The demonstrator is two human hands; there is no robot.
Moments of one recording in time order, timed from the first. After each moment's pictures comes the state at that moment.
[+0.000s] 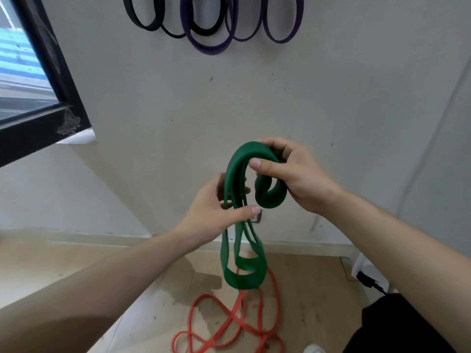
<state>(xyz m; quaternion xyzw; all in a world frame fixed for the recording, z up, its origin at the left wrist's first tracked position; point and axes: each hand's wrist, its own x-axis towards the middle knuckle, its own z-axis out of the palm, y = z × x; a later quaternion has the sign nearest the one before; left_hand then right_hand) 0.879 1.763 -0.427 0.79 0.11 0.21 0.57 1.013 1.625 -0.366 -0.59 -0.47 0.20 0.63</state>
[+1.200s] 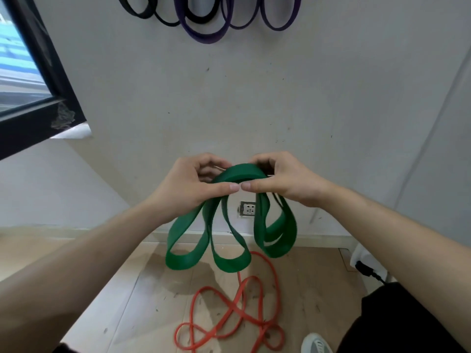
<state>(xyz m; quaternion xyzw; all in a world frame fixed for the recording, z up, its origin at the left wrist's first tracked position) 0.870 1.796 -0.396 0.82 0.10 0.20 0.52 1.023 1.628 -0.385 -0.70 -0.51 0.22 0.46</state>
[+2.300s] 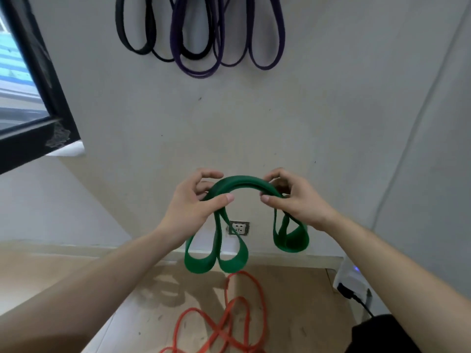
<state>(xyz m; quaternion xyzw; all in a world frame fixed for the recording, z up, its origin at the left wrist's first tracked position) 0.894 1.773 -0.403 0.73 0.13 0.27 0.61 1.063 1.589 -0.389 -0.74 -0.44 0.15 0.49</state>
